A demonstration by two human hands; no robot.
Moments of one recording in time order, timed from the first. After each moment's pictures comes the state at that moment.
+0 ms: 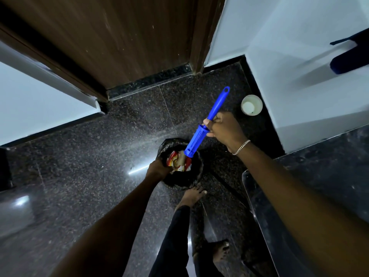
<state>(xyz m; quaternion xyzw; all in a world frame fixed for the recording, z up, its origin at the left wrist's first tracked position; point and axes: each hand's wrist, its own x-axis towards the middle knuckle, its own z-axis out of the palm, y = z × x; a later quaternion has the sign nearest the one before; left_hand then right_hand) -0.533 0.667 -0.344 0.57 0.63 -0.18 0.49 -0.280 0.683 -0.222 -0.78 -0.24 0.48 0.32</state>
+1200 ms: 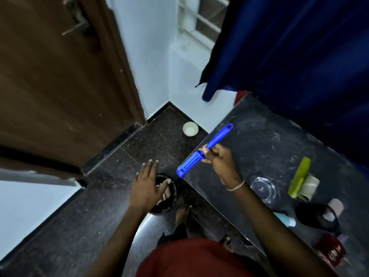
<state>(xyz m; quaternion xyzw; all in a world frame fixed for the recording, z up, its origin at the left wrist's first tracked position) -0.478 0.619 -0.020 0.91 0.34 -0.04 0.25 -0.266 0.474 0.062 -0.71 -0.08 0.34 0.62</state>
